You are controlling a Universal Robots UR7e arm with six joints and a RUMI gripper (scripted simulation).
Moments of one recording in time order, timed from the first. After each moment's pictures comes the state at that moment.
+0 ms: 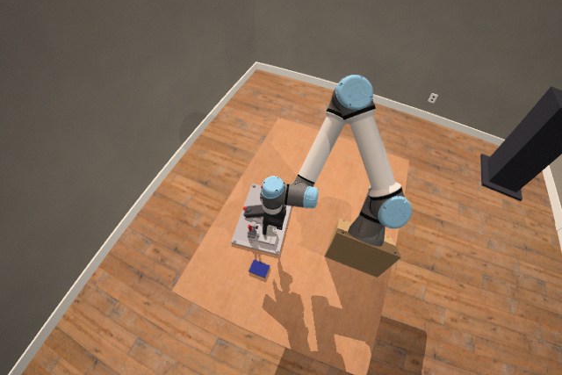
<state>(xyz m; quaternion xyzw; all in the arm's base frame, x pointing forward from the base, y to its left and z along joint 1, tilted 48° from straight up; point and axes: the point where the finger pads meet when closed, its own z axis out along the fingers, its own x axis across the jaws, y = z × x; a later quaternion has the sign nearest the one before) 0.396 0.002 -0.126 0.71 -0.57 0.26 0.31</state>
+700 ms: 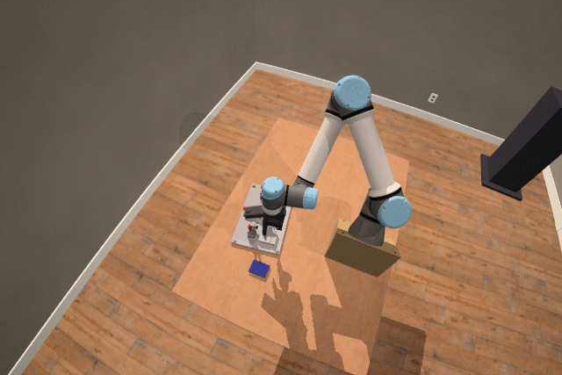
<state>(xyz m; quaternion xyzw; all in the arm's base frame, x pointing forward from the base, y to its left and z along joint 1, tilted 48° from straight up) 0.397 -0.001 -0.129 0.71 -0.57 0.26 0.31</state>
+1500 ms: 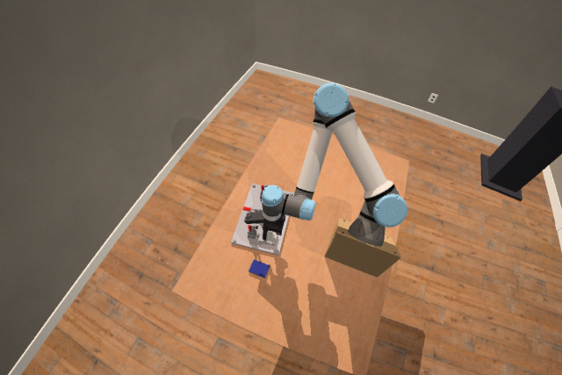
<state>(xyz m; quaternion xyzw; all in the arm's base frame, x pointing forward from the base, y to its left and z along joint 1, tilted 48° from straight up) 0.398 -0.039 -0.163 0.71 -0.57 0.26 0.31</state>
